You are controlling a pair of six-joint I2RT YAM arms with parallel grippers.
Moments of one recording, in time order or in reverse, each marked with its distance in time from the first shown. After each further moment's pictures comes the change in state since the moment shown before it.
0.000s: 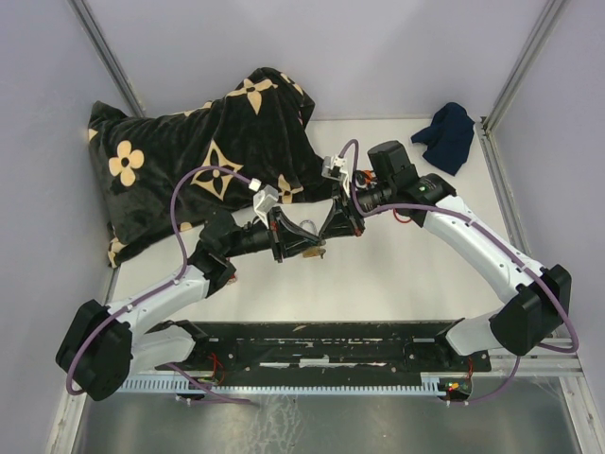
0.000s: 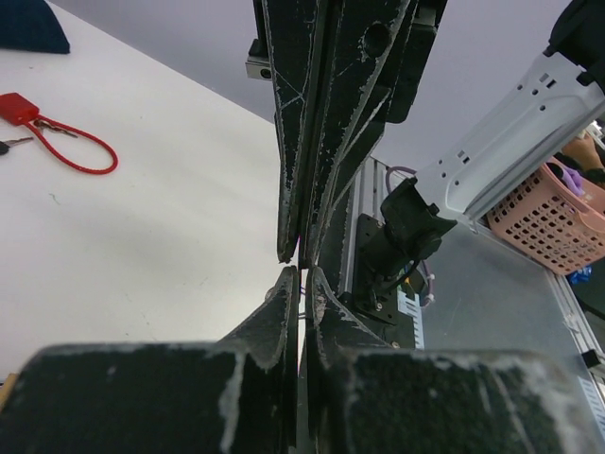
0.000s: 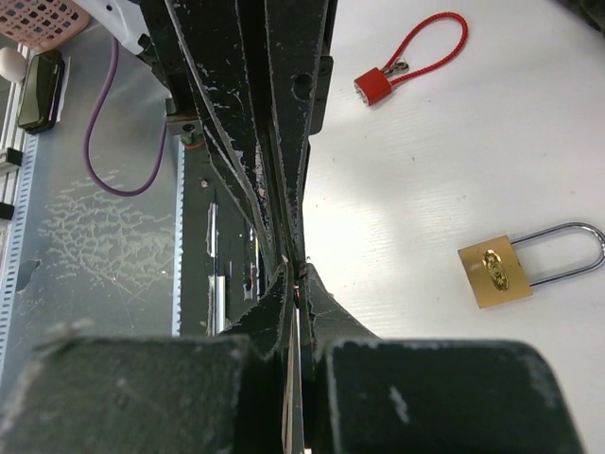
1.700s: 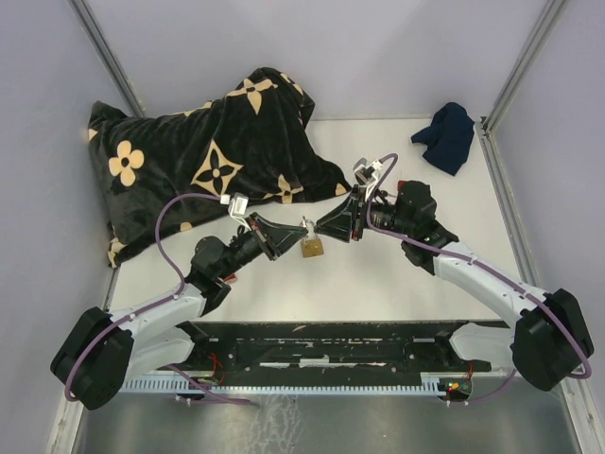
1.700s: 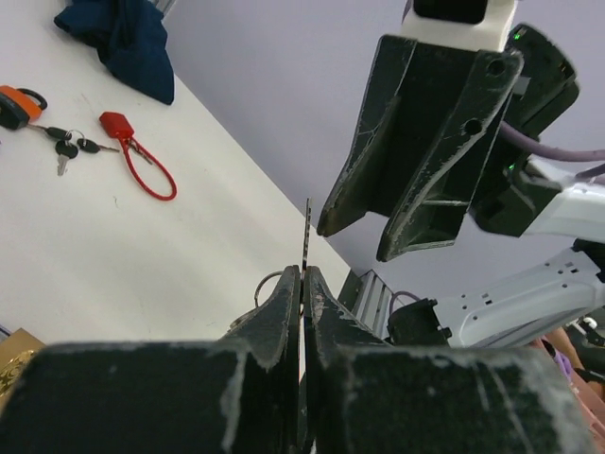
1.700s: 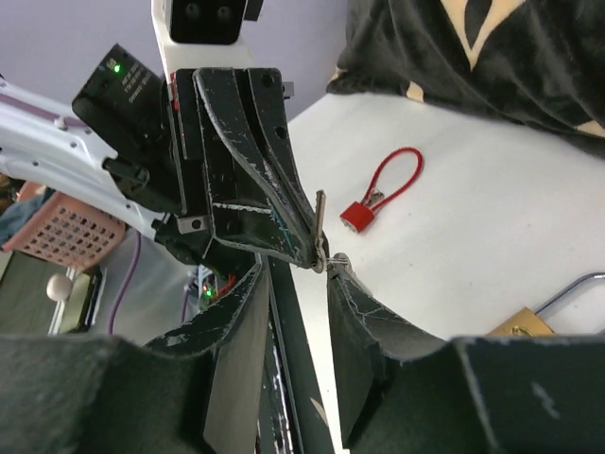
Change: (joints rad) left arm -0.007 -0.074 -0.226 0.262 -0.410 -0.281; right arm -0.017 -0.217 -0.554 1.001 0.177 0.717
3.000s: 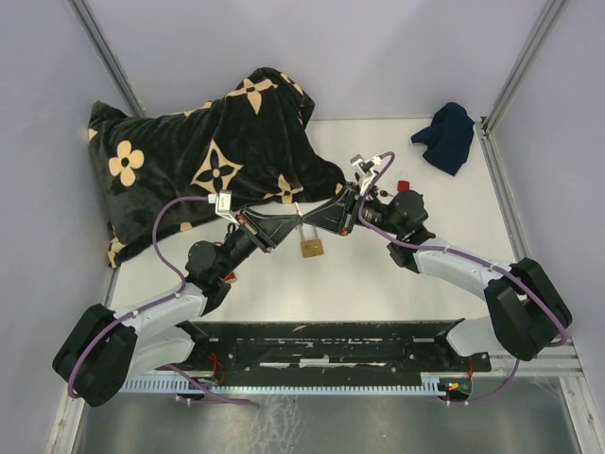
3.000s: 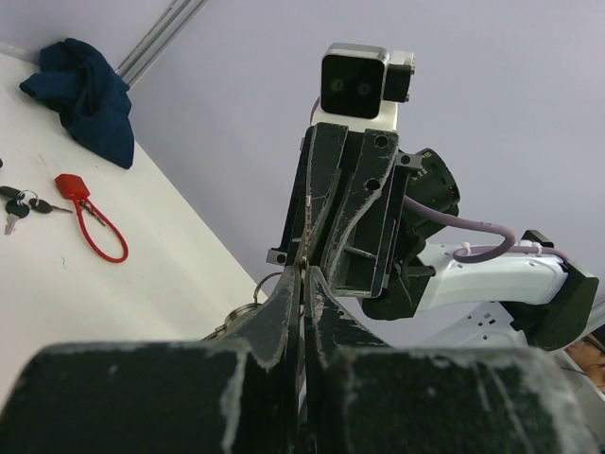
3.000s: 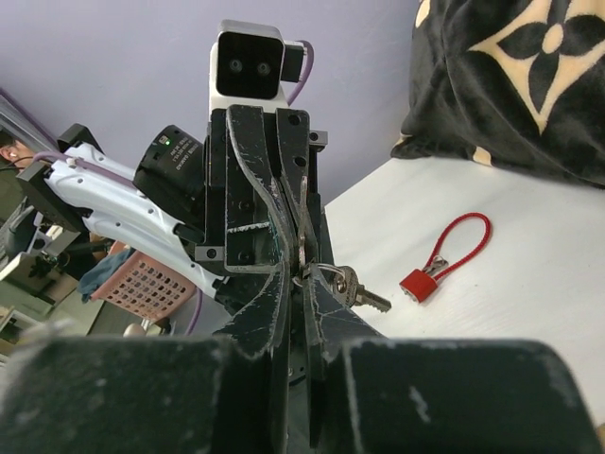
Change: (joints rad) left arm 0.007 0.021 -0.011 0.200 -0.082 -0.190; right arm 0.042 0.184 -0.080 0.592 0.028 0.366
